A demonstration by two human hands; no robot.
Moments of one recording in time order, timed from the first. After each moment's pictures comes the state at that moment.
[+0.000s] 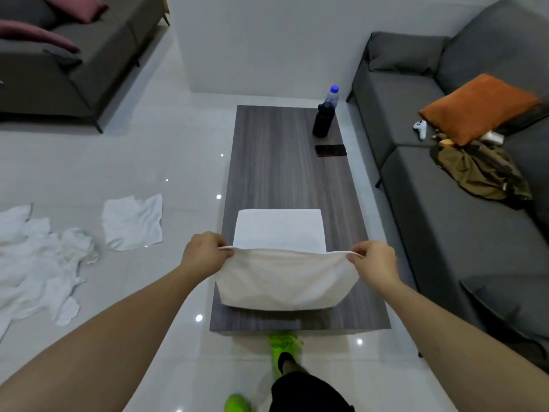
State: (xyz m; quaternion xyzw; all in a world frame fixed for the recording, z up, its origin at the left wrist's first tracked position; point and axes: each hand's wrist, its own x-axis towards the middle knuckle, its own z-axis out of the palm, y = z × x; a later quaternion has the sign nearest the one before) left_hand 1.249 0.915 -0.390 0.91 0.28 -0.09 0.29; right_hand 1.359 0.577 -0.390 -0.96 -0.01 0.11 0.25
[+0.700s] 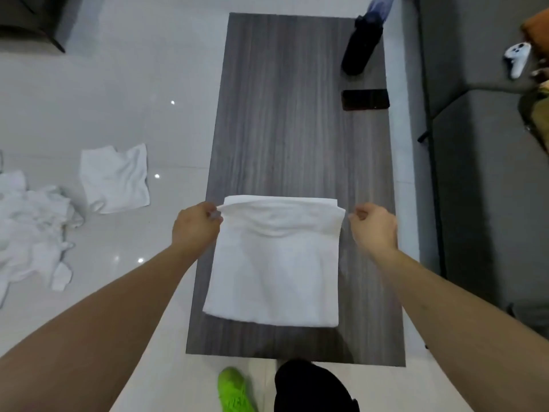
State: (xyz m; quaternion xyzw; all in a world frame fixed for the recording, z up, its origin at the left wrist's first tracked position) left_hand 1.458 0.958 -0.533 0.87 0.40 -0.12 0.26; right_hand 1.601 0.650 -0.530 -0.95 0.06 0.20 0.25
